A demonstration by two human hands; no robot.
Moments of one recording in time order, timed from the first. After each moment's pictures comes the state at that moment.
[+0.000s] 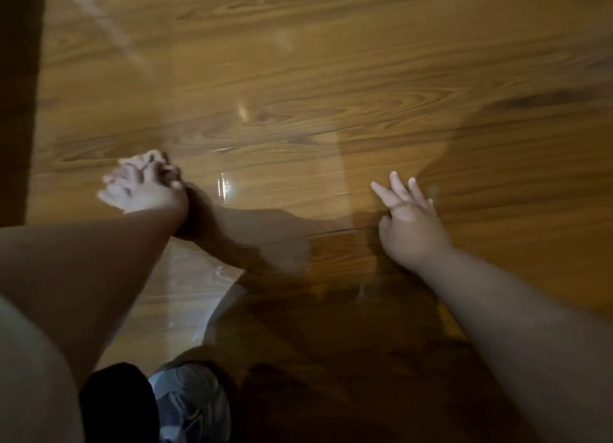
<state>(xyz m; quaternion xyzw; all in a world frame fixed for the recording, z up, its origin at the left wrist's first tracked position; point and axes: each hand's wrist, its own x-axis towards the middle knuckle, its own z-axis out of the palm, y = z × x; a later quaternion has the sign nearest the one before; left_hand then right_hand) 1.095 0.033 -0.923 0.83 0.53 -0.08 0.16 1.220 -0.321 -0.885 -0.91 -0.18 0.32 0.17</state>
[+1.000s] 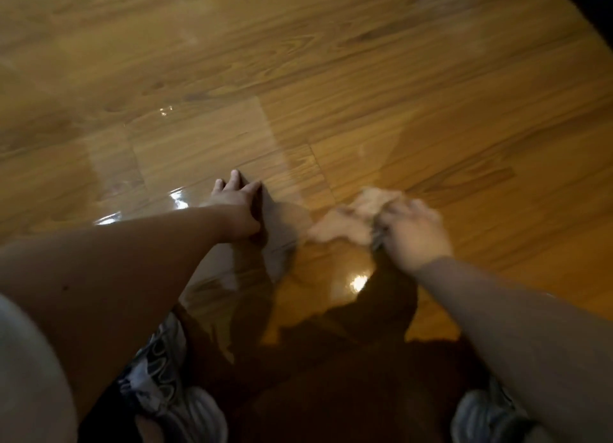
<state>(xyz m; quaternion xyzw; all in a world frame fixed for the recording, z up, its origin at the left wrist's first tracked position) 1.077 -0.211 -0.870 0.92 0.10 -0.36 0.08 1.086 -0.519 -0.873 -0.97 -0.18 0.18 -0.03</state>
